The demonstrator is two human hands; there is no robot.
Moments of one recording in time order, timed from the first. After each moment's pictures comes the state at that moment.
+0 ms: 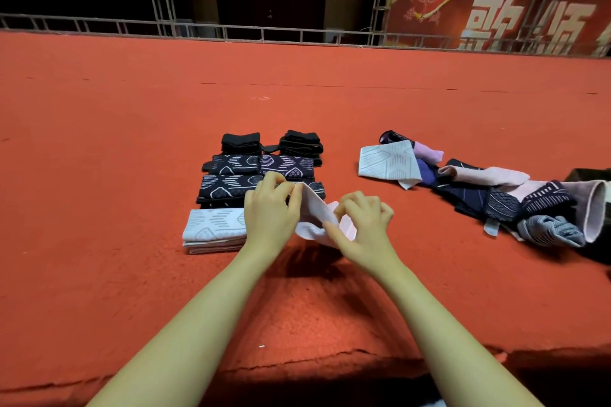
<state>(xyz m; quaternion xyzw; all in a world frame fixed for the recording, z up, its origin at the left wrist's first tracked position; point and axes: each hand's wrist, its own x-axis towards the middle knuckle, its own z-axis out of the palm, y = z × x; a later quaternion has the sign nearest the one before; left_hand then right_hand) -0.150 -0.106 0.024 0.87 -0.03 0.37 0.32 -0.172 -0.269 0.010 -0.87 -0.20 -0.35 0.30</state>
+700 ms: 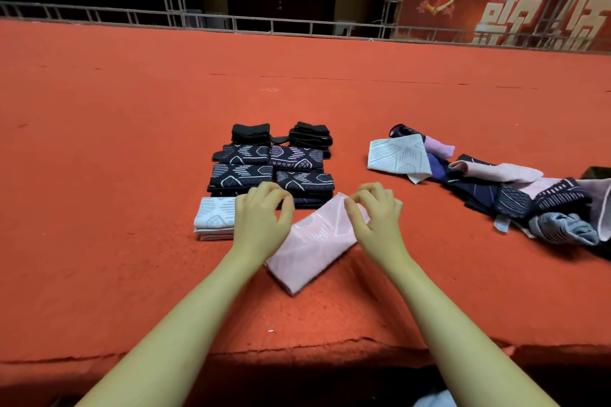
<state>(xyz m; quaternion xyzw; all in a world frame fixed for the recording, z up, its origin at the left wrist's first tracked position) -0.170 -0.074 0.004 0.89 -0.08 0.37 0.27 -0.169 -0.270 0.008 -0.85 -0.18 -0.37 0.34</state>
